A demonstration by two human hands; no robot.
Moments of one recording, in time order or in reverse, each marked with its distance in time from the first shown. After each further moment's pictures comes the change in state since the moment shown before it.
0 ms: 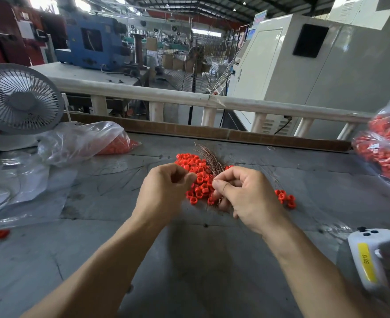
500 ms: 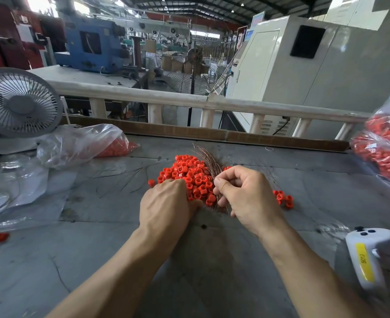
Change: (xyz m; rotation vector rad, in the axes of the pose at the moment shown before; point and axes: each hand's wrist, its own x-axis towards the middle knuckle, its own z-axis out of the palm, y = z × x) left_hand -0.013 -0.005 0.015 0.706 0.016 0.173; right_hand 0.003 0.007 0.001 -0.083 0.086 -0.049
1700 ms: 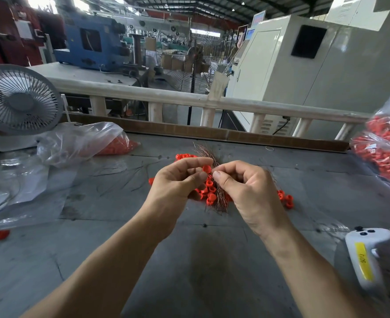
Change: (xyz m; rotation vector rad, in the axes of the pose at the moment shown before) left_hand 0.006 0.007 -0.019 -1.473 -0.252 -0.048; right_hand -0.007 -0.014 -0.005 0.164 0.009 -0.165
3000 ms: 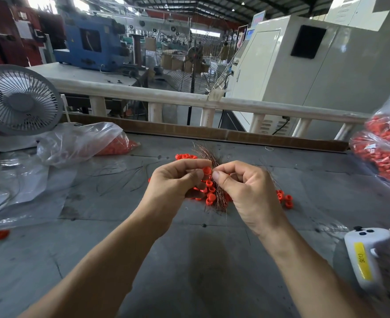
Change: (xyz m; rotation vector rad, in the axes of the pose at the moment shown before) left_hand -0.002 0.009 0.001 0.043 0.059 -0.037; right_hand 0.001 0.005 0.000 -0.001 0.007 0.014
